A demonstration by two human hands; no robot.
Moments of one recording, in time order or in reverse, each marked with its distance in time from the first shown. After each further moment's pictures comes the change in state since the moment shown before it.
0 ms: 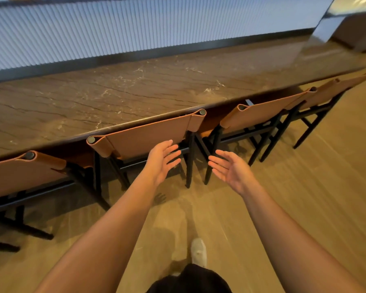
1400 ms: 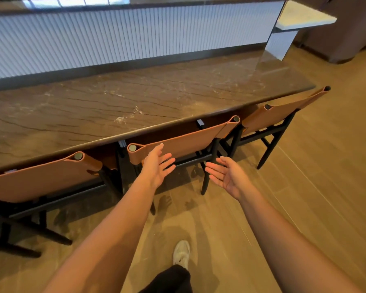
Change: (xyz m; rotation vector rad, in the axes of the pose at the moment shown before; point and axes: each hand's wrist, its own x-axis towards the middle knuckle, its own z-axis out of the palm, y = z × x) left_hand 0.197 -0.102 0.377 -0.064 0.131 -0.053; right_hand 0.171 -0.246 -0.311 0.027 0.034 0.051
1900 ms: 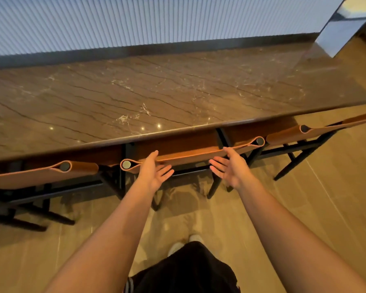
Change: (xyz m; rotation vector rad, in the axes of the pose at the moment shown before) left_hand 0.090 0.027 0.022 -0.272 0.267 -0.126; right_hand 0.145 -0.072 0.032 -0.024 -0.001 0.161
